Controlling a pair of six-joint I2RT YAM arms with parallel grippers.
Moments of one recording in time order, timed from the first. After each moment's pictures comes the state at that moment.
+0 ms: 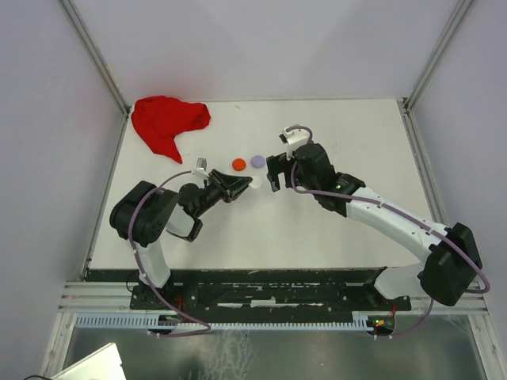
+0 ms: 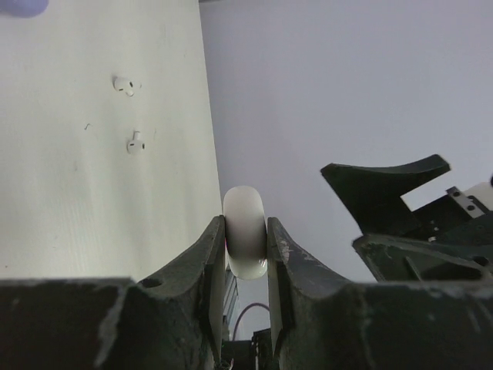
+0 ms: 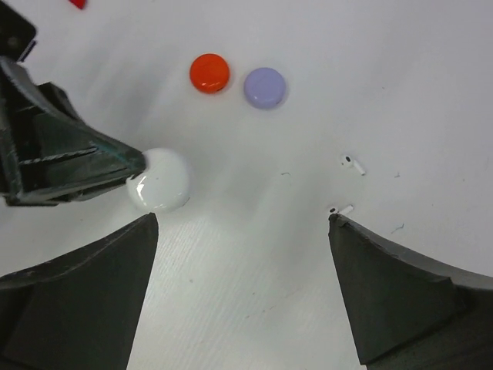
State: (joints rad) left arm -0.38 1.85 0.41 1.48 0.46 -1.42; right arm 0.74 1.34 1.06 -0.18 0.17 0.15
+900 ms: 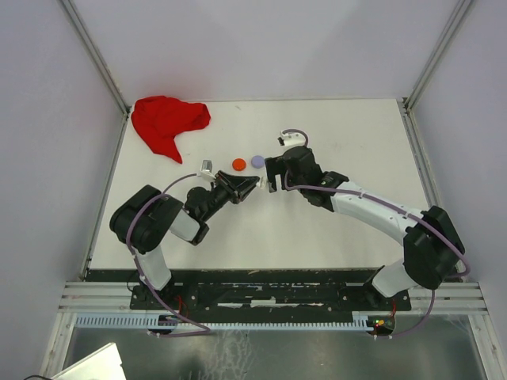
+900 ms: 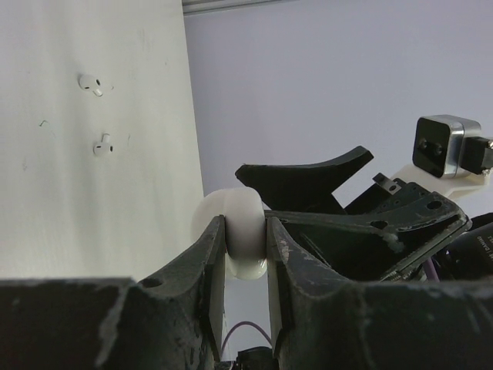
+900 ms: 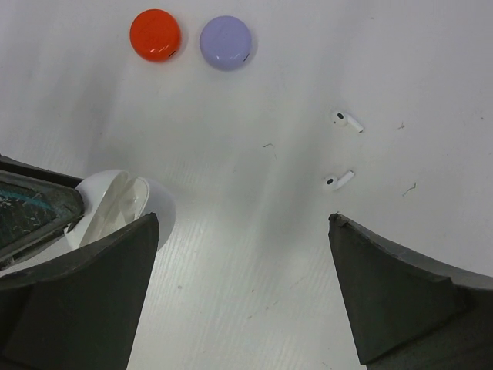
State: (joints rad) left arm -0.51 1.79 0.40 1.46 0.26 -1.46; right arm 0.74 1.49 1.07 -0.20 0.30 0.32
